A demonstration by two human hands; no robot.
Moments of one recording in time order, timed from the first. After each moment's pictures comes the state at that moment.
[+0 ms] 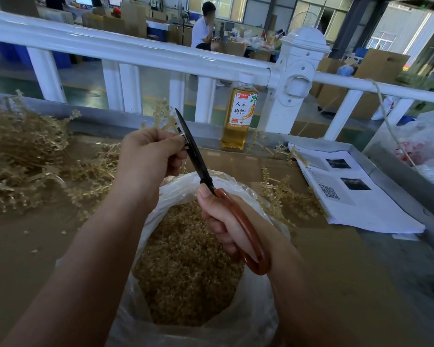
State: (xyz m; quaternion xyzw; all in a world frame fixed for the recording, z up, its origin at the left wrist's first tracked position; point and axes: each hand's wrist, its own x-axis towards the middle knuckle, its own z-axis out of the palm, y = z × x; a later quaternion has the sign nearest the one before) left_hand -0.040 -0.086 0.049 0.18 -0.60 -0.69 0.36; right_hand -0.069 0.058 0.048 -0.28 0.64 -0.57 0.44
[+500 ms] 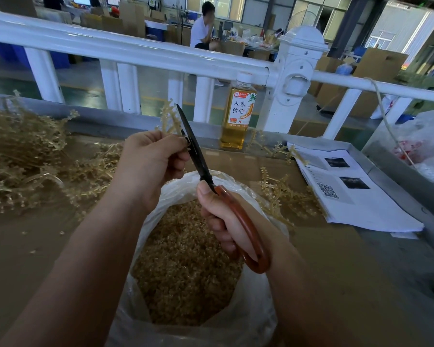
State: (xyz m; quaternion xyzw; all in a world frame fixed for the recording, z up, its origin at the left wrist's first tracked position) left_hand -0.040 -0.085 0.048 0.16 -0.60 -0.72 0.32; right_hand -0.072 0.052 0.049 -0.26 0.66 -0.56 0.42
